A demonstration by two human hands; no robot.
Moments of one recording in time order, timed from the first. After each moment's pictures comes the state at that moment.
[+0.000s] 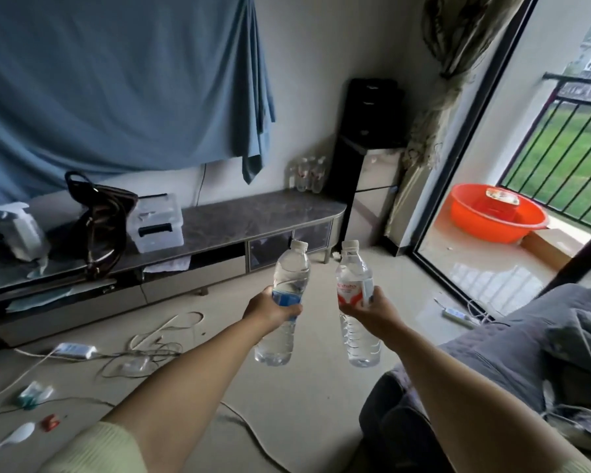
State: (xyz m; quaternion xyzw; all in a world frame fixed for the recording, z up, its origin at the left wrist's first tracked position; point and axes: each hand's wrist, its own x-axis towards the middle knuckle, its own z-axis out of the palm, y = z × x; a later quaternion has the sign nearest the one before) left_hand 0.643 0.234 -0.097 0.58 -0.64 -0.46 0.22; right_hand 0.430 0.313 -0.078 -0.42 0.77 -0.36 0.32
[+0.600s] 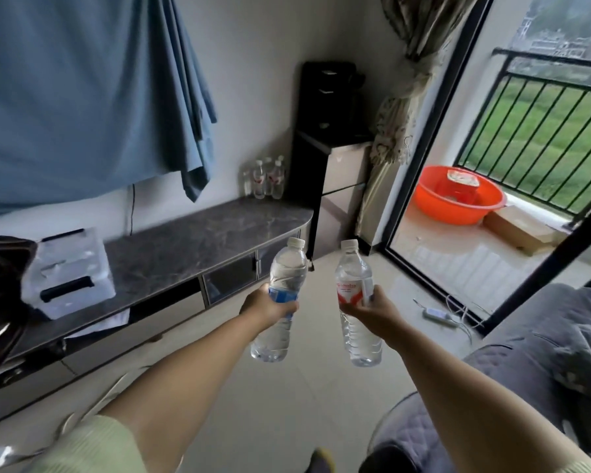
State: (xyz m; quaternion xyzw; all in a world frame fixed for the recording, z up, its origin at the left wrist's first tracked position) left_hand 0.516 -0.012 -0.100 0.52 -0.69 -0.48 0.16; right_hand 0.317 0.113 -0.079 -0.34 0.81 -0.37 0.30
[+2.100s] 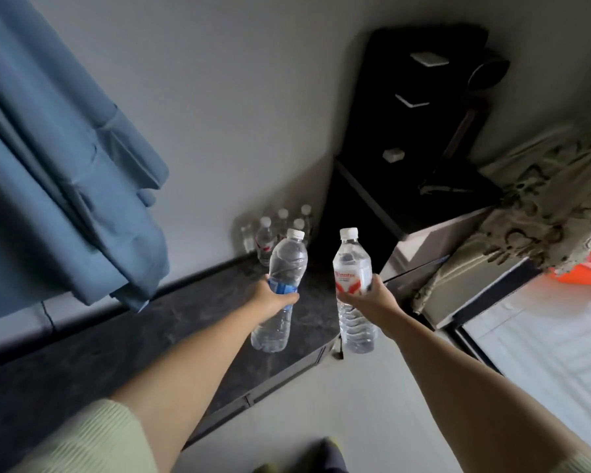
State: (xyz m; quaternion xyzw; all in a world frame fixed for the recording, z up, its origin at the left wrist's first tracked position) left_hand 0.196 -0.684 -0.143 0.62 -0.59 -0.50 0.13; right_hand -0.014 -0.603 -0.144 -0.34 0.80 -0.32 0.38
